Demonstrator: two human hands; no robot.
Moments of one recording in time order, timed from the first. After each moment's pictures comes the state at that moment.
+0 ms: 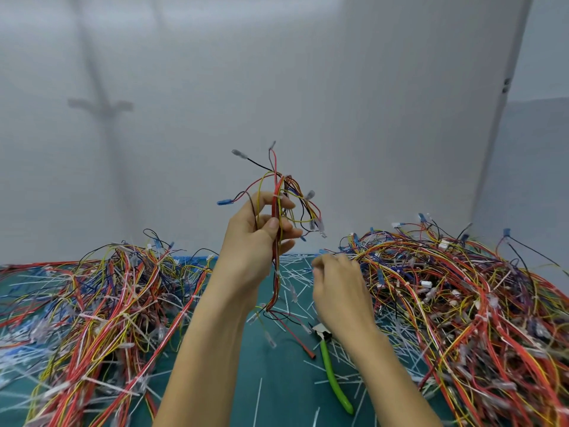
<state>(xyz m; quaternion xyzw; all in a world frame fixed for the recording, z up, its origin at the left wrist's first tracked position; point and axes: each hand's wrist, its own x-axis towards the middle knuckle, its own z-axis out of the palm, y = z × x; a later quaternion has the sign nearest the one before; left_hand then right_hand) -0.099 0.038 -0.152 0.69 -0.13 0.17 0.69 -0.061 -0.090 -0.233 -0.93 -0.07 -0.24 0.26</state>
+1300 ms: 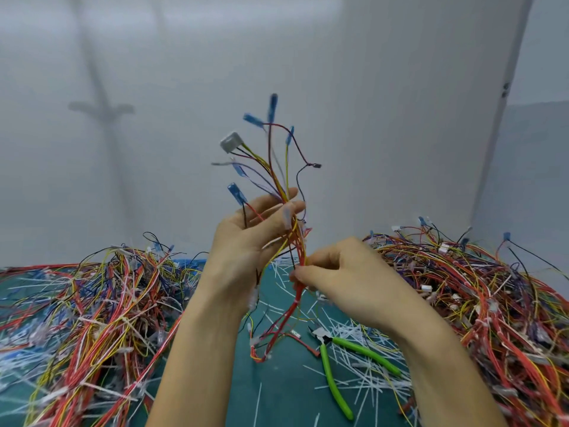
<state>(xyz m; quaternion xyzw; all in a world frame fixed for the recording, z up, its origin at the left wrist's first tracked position) -0.098 0.045 -0.148 0.55 -0.16 0.12 0.81 -0.115 -0.106 -0.154 -0.89 -0.18 -0.05 0.41</state>
